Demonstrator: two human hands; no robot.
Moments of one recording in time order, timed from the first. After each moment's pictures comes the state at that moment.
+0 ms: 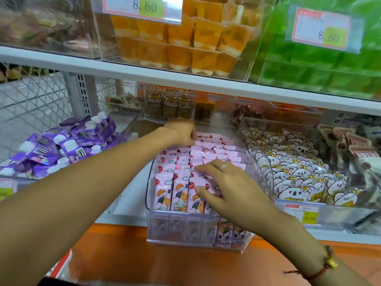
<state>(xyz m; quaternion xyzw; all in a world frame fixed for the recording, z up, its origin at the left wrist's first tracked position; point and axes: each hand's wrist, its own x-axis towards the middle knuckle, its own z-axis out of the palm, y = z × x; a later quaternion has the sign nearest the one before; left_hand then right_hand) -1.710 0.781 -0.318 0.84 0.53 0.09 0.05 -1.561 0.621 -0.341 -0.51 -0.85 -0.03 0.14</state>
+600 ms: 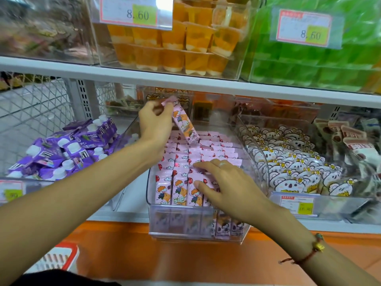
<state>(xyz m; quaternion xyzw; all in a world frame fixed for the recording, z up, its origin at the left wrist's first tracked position) -1.719 0.694 -0.292 0.42 0.45 0.68 0.40 -1.559 0.619 -0.346 -0.50 -0.84 0.00 0.18</state>
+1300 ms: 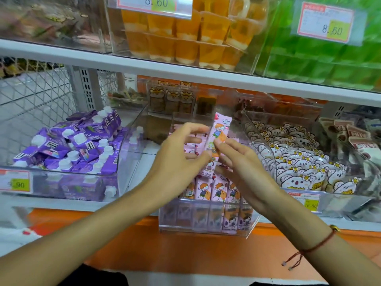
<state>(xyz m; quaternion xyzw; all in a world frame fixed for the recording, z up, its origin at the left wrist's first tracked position) -1.727 0.622 -0.333 0.69 0.39 0.52 0.31 -1.580 0.617 -0.325 -0.45 -0.52 0.52 0.51</state>
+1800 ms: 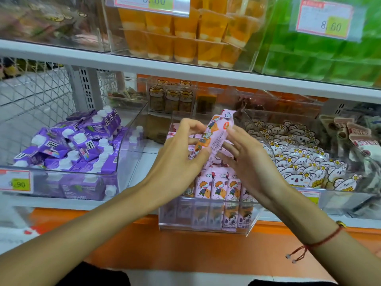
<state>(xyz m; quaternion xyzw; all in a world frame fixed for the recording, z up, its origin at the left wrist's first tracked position) -1.729 0.624 -0.336 0.73 0.39 0.50 0.26 -1.575 0.618 -0.314 -0.39 -0.51 0.54 0.54</state>
